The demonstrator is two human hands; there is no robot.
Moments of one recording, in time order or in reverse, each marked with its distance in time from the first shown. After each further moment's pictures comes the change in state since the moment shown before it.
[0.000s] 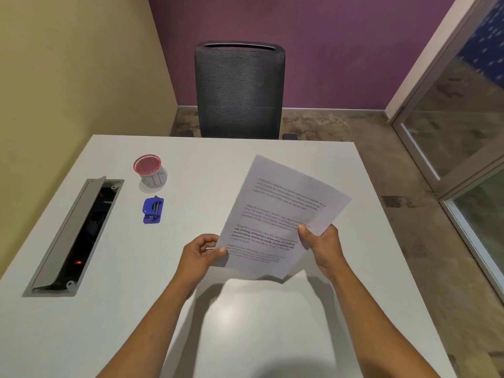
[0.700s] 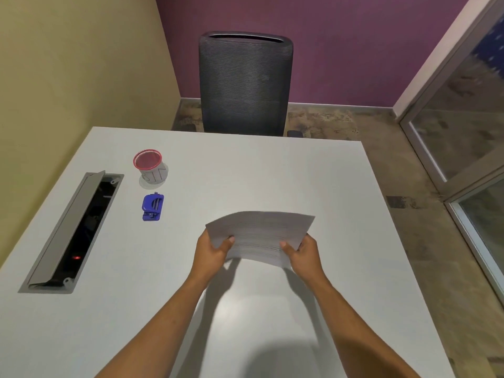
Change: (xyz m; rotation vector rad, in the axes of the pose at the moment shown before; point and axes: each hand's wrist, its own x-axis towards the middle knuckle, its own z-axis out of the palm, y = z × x) left_hand 0.021 0.002 0.031 0.166 0.127 0.160; right_hand -0.001 0.033 0.032 -0.244 -0.077 -0.007
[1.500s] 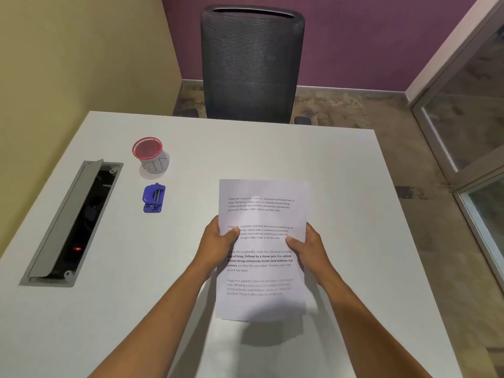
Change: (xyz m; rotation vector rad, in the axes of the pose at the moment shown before) left_hand 0.024 0.002 0.000 -0.076 -0.143 -0.192; right_hand 0.021 0.007 0.002 0.165 -0.146 0.176
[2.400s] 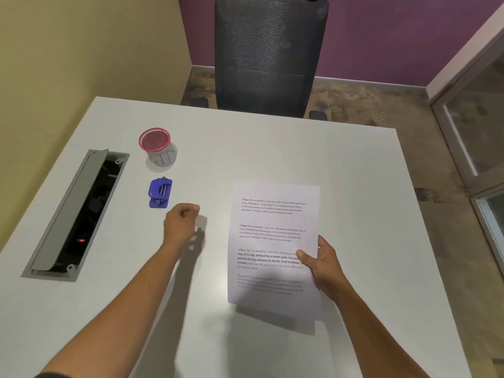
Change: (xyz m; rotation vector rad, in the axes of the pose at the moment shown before) left_hand 0.072 -0.031 -0.087 0.089 0.447 -0.077; right_hand 0.017 0.044 -0.016 0.042 -0.035 0.106
